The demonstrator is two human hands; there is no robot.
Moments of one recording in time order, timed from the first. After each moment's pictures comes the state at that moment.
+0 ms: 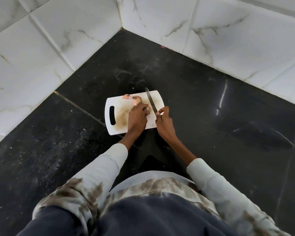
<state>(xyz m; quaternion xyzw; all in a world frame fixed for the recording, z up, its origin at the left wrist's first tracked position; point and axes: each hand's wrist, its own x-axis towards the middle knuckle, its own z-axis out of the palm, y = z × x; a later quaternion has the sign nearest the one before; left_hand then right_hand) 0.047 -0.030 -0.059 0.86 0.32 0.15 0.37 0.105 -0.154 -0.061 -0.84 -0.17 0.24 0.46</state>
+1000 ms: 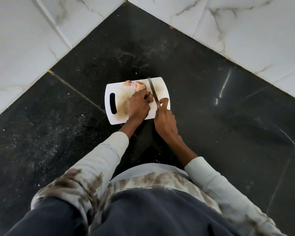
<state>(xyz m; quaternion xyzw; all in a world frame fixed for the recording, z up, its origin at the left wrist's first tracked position) 0.058 -0.017 -0.070 0.84 0.34 0.16 0.40 0.083 -0.148 -0.058 -0.90 -0.25 0.15 0.32</state>
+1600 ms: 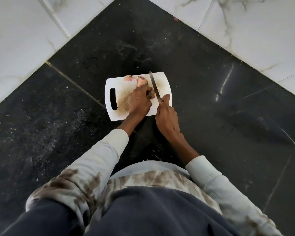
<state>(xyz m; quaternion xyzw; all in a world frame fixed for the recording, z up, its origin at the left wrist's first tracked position) 0.059 -0.014 -0.070 0.83 0.34 0.14 0.42 0.082 -0.145 -0.048 -0.92 -0.25 0.15 0.28</state>
